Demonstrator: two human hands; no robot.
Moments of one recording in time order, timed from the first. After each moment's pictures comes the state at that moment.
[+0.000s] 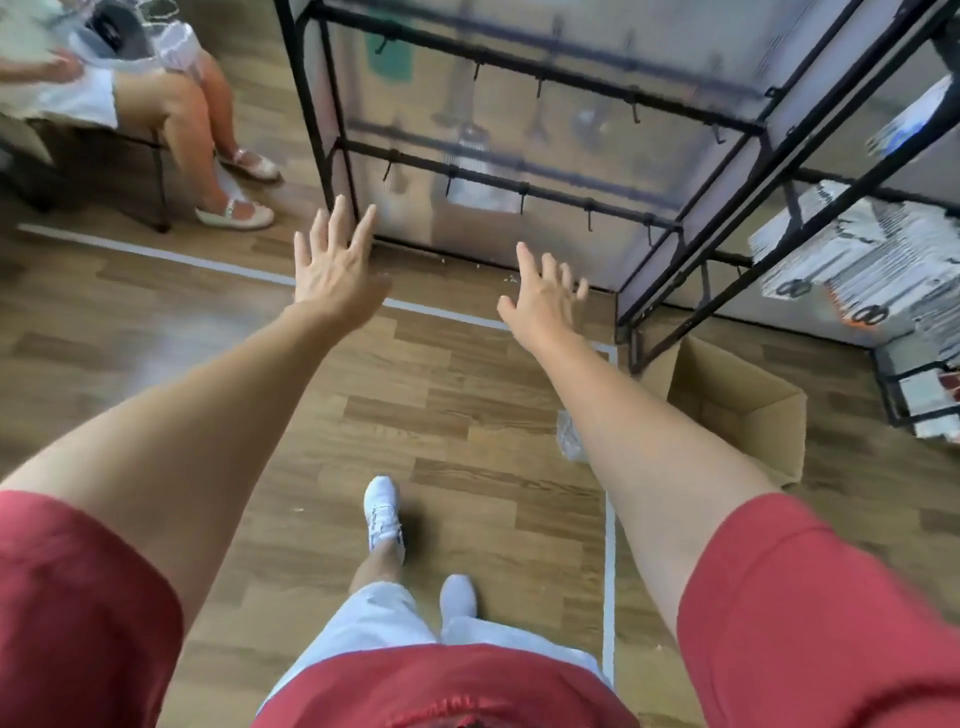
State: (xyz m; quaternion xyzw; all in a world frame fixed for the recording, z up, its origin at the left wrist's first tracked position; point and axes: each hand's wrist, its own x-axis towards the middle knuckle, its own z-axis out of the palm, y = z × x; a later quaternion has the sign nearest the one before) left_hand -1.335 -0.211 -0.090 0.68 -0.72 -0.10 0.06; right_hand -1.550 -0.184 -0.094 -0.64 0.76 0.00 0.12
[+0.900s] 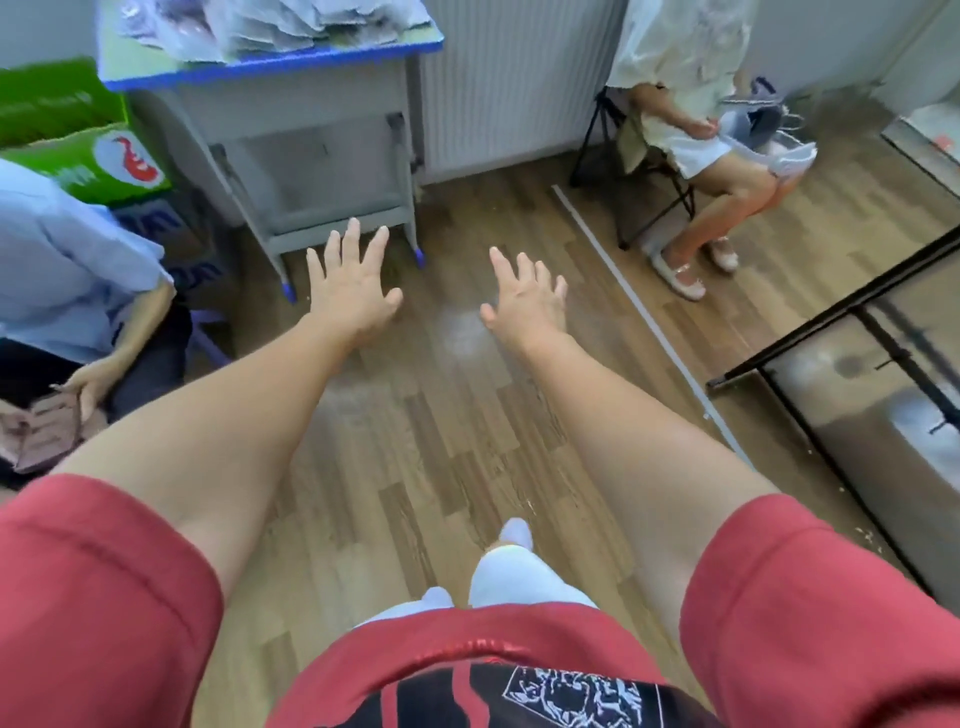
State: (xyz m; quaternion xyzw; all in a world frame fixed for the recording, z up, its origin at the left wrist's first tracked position) left_hand -0.844 0.119 -0.086 0.95 -0.29 -0.07 0.06; right_hand -0.971 -0.027 -0.078 -0.95 0.28 0.08 0.10
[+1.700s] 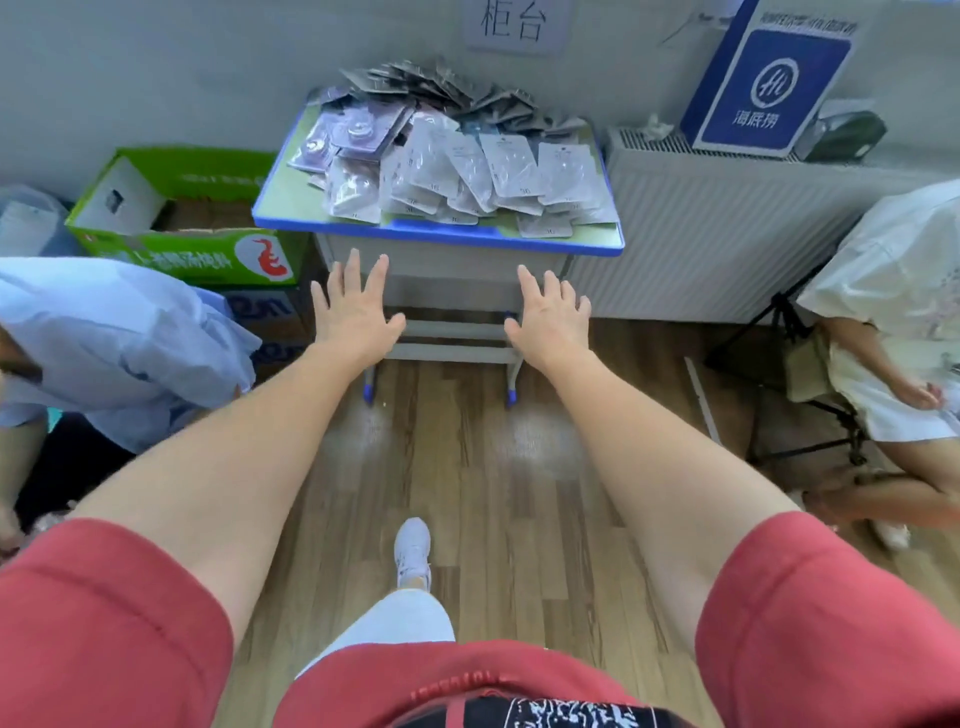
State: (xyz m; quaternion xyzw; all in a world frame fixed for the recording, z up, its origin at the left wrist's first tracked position) left_hand -0.482 0.055 -0.077 0.99 -0.08 -0.05 0.10; right_hand -0.533 -0.150 -0.067 -0.99 0.13 0.06 0.06
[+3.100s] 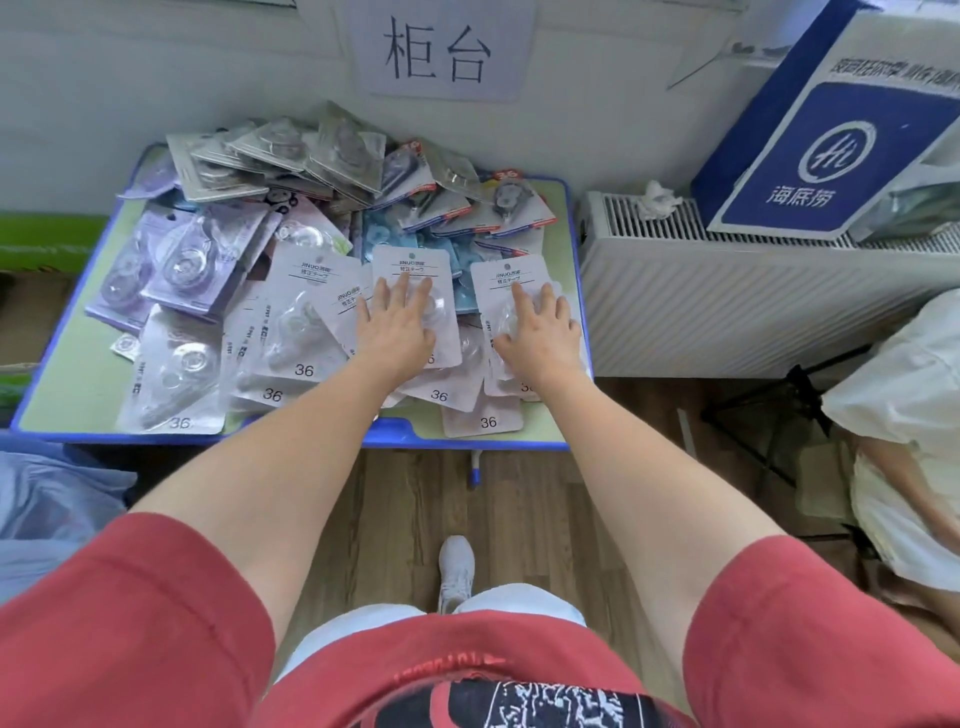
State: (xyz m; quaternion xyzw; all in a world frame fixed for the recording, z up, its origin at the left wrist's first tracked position) left_hand -0.136 -0.191 -0.114 0.97 -0.15 -0.15 0.11; right_hand -0.183 -0.355 -0.112 -0.97 0.16 0.11 0.12
